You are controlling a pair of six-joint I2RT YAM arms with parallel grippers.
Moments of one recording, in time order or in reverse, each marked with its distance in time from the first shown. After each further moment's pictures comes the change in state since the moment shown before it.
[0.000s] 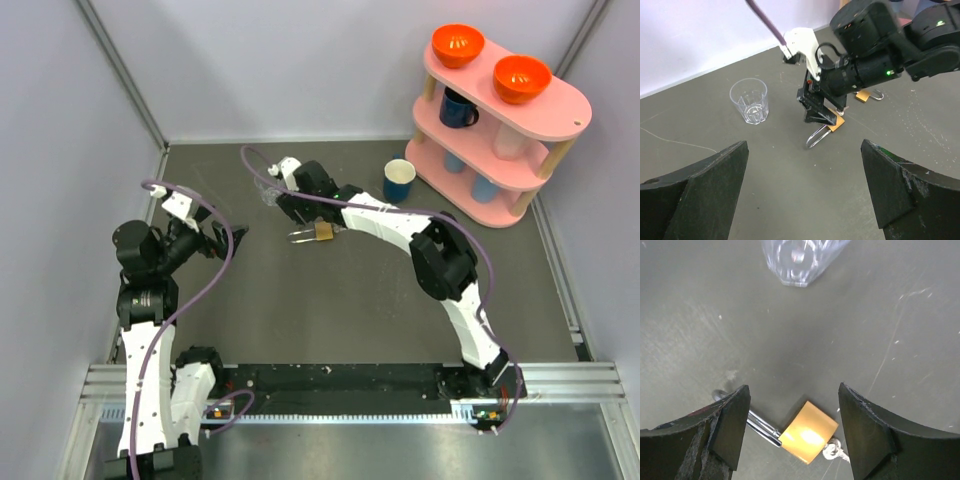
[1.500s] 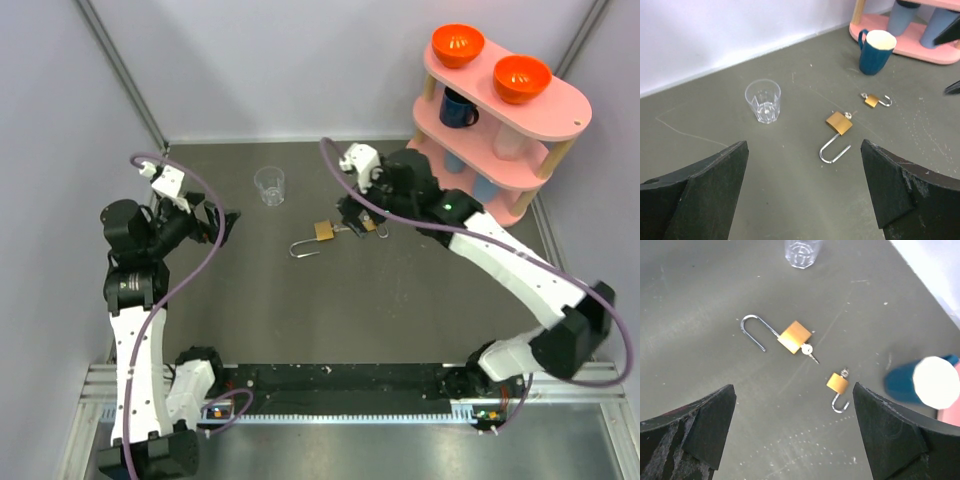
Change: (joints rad) left arm 0.012 0.099 0.190 -0.125 -0.051 0.004; right arm -0.093 -0.724 -0.397 -0.230 -0.217 -0.116
